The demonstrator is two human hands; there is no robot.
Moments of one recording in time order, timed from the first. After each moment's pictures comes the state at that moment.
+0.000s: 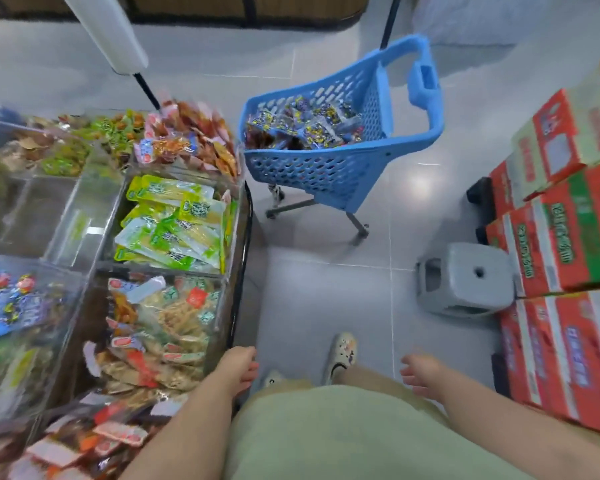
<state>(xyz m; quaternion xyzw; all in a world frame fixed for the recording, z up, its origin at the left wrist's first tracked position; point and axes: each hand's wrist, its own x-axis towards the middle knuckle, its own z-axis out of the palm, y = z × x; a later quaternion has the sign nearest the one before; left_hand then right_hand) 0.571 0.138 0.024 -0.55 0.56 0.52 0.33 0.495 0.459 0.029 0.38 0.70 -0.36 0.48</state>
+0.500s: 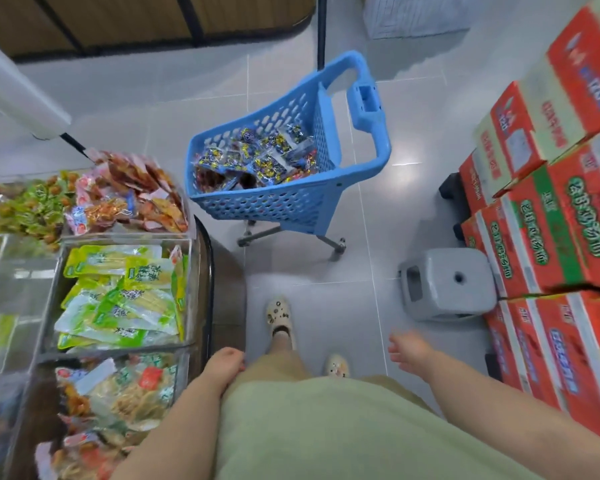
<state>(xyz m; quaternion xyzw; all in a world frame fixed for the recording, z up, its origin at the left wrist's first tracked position) 0.434 0.155 0.031 -0.41 0.73 0.41 0.36 0.369 0.488 0.021 0.41 0.66 -0.45 0.44</state>
